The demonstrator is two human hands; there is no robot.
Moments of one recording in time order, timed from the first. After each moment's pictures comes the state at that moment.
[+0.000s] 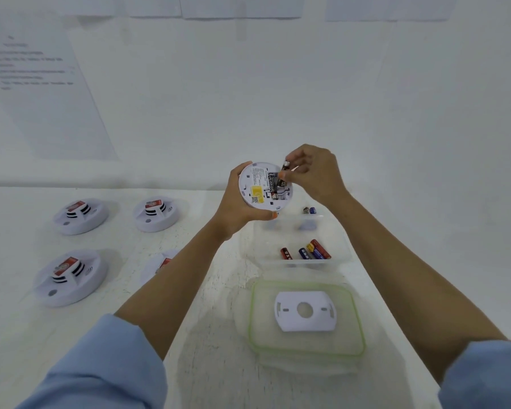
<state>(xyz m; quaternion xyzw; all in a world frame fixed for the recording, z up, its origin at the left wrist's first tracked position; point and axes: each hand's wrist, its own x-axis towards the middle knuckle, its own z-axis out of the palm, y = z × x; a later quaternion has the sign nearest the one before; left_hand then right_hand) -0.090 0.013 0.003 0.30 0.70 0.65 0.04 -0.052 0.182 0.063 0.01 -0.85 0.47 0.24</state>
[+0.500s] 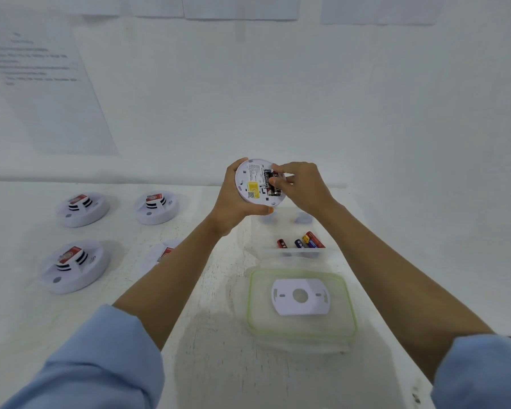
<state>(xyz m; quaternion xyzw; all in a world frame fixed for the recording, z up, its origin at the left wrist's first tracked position) -0.076 0.007 0.005 0.30 0.68 0.66 0.04 -0.030 0.162 0.048 0.03 -0.90 0.39 0.22</state>
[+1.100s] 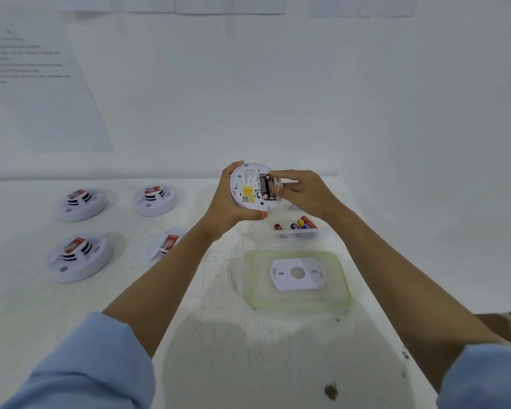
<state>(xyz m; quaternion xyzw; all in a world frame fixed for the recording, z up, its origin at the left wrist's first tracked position) -0.042 -0.015 -0.003 0.32 0.69 0.64 0.07 0.016 0.160 0.033 0.03 -0.85 0.51 0.12</state>
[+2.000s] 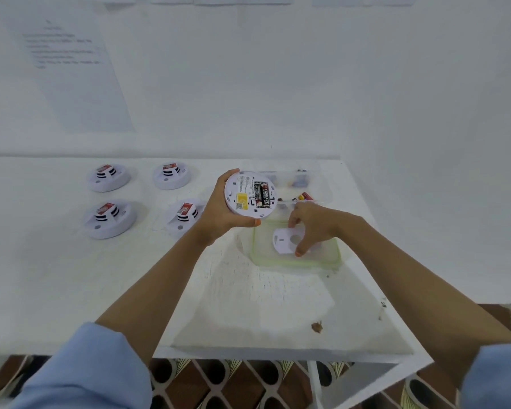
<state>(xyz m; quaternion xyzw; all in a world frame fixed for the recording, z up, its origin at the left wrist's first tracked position) 0.028 -0.059 -0.018 0.28 0.71 0.64 0.09 0.095 0.153 0.010 0.05 -0.98 0.11 -0.15</state>
